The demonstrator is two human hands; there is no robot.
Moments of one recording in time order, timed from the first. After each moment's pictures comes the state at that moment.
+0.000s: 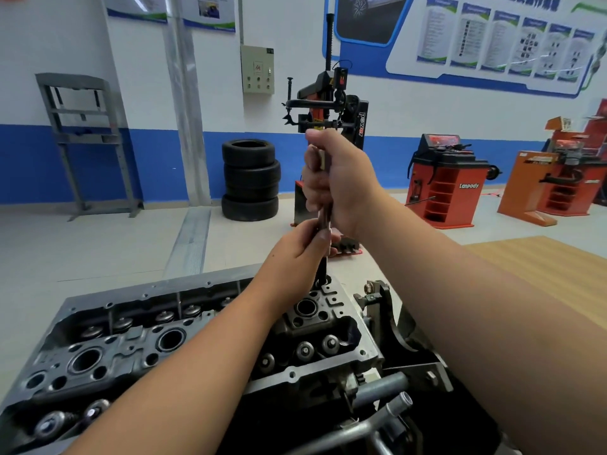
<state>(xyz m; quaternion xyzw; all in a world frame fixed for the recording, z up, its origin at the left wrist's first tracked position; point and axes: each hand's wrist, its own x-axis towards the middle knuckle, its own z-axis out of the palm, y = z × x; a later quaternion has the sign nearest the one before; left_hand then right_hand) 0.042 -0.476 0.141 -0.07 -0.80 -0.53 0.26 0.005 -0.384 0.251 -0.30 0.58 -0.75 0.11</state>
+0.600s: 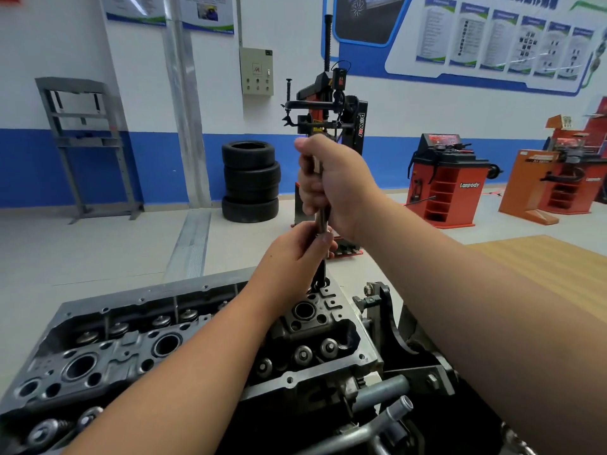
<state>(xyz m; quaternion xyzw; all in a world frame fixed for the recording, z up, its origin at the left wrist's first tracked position) 0.040 -0.479 0.144 -0.06 -0.83 -0.49 0.27 0.006 -0.384 0.252 -0.30 0.62 -0.72 0.11</state>
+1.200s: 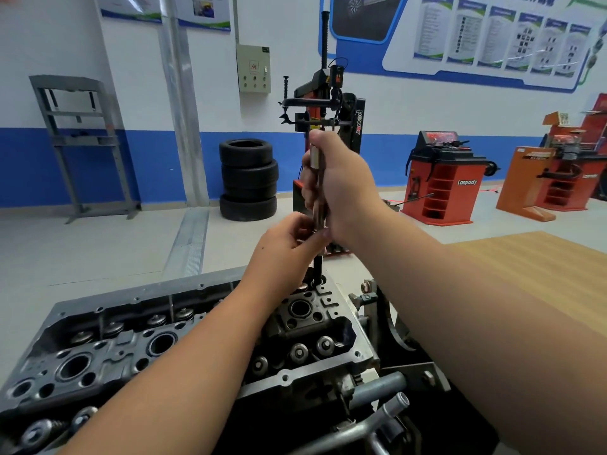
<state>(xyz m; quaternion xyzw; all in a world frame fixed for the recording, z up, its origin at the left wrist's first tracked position) 0.037 -0.479 0.149 -0.03 -0.81 -0.51 0.29 0.010 -0.381 0.246 -0.25 0.60 -0.76 0.04</state>
